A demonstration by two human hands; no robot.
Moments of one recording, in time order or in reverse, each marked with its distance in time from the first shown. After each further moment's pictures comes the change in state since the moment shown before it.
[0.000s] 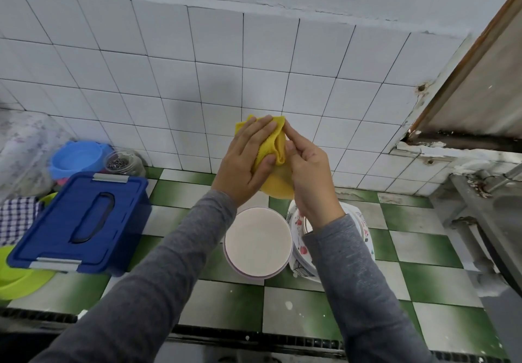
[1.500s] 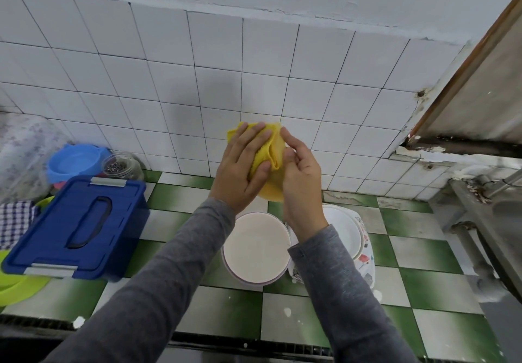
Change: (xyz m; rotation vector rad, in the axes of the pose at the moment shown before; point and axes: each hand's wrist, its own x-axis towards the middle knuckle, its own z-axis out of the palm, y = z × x) left_hand -0.006 -0.006 0.003 0.040 0.055 -0.029; right_hand -0.004 0.012 0.016 0.062 0.128 -0.067
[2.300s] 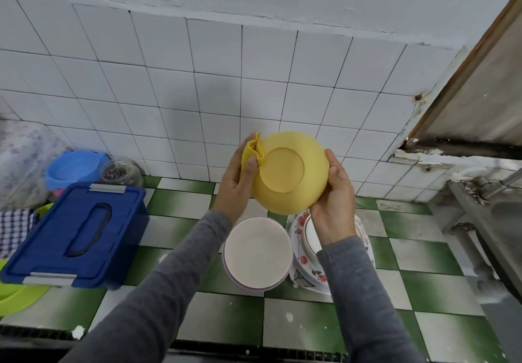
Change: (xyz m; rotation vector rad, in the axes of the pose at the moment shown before) left_hand -0.007 0.019 -0.003 -0.640 -0.006 -0.614; right_hand 0.017 0.011 -0.051 0.499 0.249 0.226
